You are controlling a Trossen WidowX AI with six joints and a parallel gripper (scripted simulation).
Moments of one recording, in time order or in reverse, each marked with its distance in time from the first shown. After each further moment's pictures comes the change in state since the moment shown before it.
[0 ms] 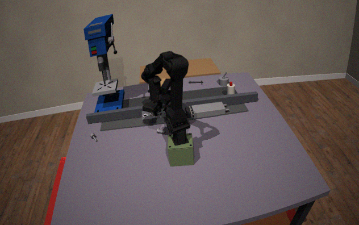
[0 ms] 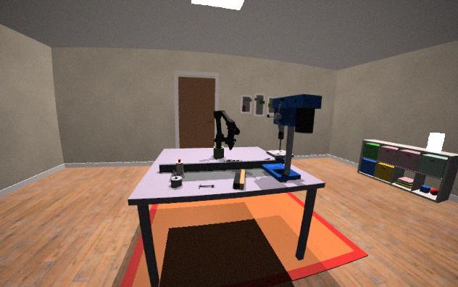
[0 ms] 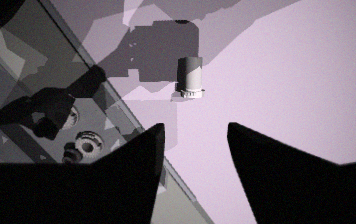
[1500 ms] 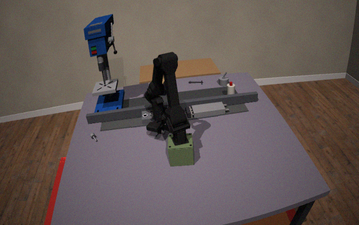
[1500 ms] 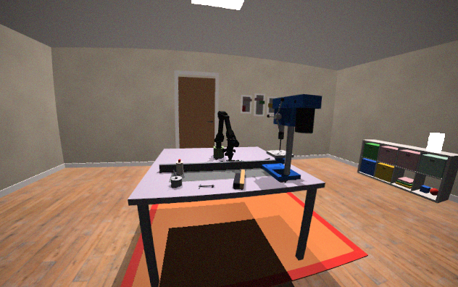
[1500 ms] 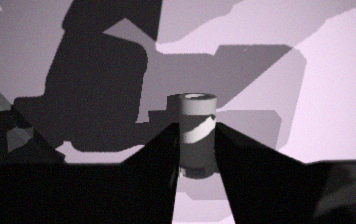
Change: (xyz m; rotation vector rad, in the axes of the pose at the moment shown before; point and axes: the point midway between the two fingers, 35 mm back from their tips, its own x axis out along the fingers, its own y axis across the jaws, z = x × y) arm 0.112 -0.005 0.007 0.001 -0.017 -0.011
